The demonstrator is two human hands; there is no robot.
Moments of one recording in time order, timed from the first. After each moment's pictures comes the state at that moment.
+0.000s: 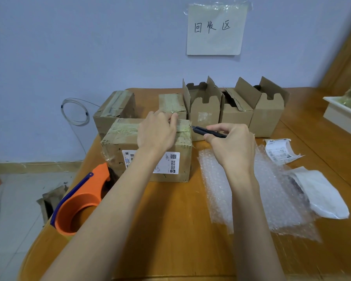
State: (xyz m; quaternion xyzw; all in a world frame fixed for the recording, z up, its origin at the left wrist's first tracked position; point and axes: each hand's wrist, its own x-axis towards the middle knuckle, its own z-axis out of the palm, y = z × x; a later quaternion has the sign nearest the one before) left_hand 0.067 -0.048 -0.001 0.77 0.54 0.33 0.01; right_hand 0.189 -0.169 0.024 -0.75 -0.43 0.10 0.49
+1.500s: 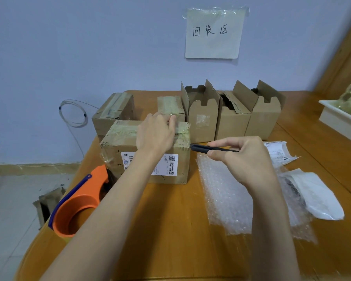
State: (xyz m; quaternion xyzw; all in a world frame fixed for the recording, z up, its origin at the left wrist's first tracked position) left_hand 0.068 -0.051 0.002 0.77 0.54 0.33 0.01; right_hand 0.199 -0.210 0.038 -0.72 -0.45 0.22 0.47
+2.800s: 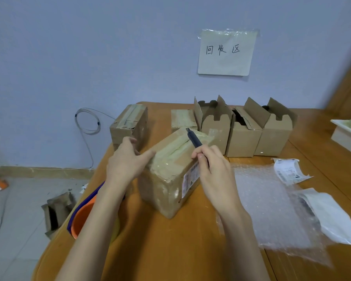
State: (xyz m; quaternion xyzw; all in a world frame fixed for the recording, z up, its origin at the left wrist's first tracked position) left_hand -0.028 -0.098 0.015 0.65 0.66 0.30 0.24; right_hand 0.153 -0.167 -0.010 -0.62 -0.62 0.07 0.48
